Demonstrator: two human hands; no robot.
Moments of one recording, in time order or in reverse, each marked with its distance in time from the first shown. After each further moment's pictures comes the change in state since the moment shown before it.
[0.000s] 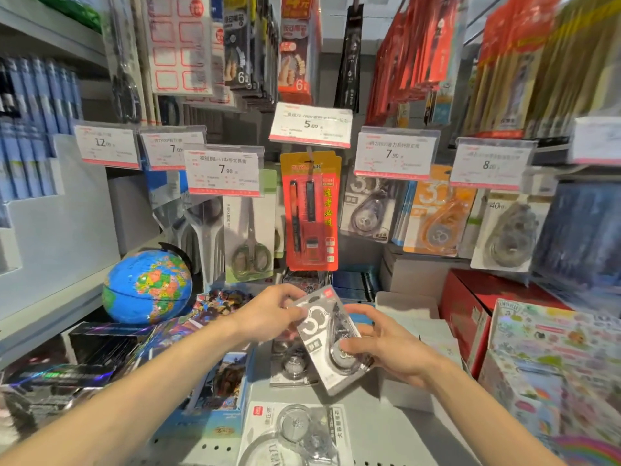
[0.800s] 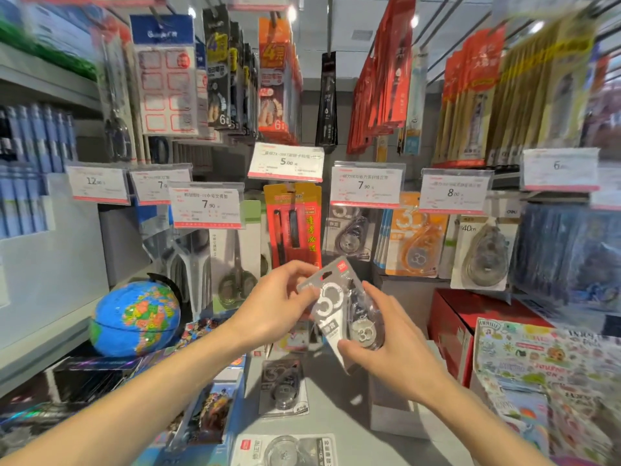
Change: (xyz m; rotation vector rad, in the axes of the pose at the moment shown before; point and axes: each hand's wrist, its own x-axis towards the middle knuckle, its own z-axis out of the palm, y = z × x) left_hand -0.027 0.075 0.013 0.104 0.269 0.418; right_hand -0.049 -0.043 -0.001 -0.716 0.505 -0.455
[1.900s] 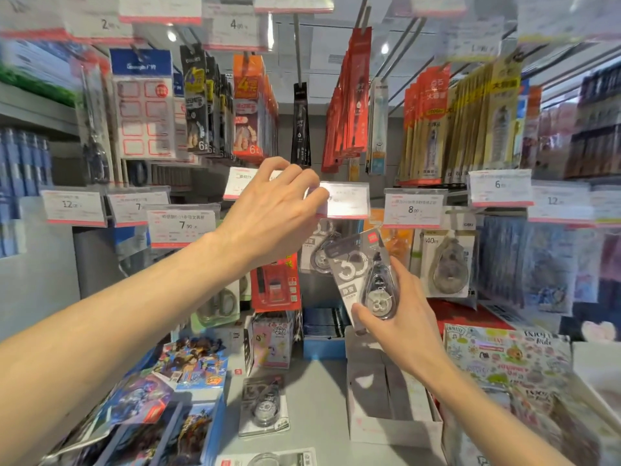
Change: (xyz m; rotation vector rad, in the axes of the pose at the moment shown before) left_hand 0.062 0.099 -0.044 1.332 0.407 0.907; right_hand 0.011 0.004 -0.046 -0.028 0.345 0.064
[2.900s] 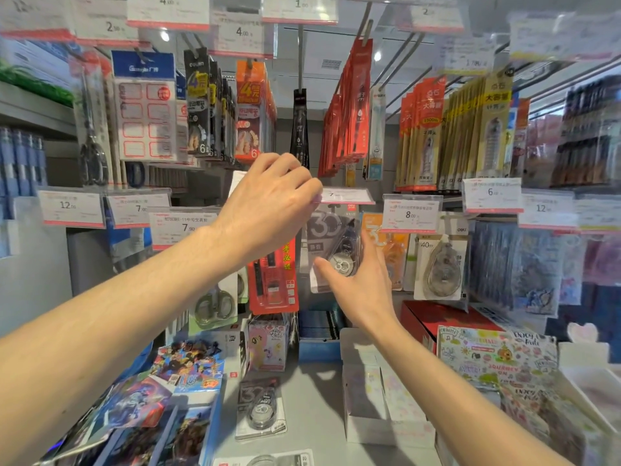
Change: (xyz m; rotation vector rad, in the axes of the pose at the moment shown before) left_hand 0.002 -0.013 -0.008 -0.079 0.106 -0.047; right_hand 0.041 -0.063 0.032 0.131 0.062 0.106
